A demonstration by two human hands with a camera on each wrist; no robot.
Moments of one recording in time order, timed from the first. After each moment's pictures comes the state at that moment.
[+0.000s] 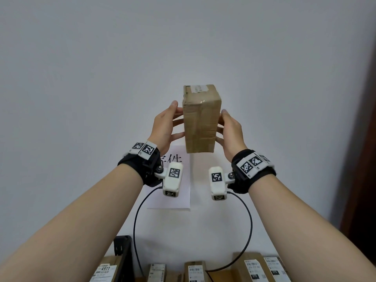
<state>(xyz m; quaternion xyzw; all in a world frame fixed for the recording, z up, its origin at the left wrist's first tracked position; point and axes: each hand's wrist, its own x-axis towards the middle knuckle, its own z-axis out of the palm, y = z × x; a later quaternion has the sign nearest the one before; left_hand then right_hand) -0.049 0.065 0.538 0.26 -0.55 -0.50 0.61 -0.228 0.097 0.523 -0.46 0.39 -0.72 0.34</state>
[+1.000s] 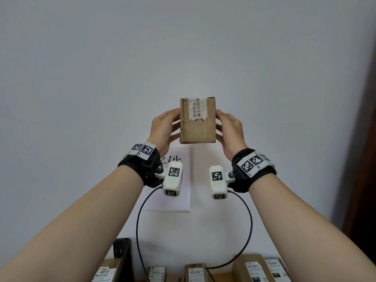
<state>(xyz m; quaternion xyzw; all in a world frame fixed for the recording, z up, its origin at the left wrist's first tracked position) -0.049 0.054 0.535 0.28 -0.55 -0.50 0.61 -0.231 0.089 0.528 -0.47 0.36 -0.73 0.34</state>
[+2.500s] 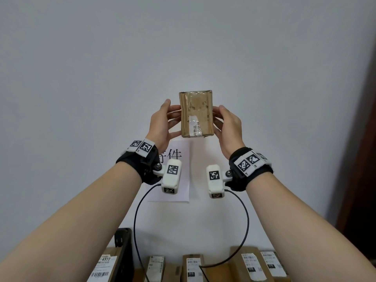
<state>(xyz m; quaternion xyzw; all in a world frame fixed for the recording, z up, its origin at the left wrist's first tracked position) -0.044 0.080 0.531 0.28 -0.50 -0.53 0.62 -0.221 0.107 0.518 -0.47 0.30 -0.75 0.35</state>
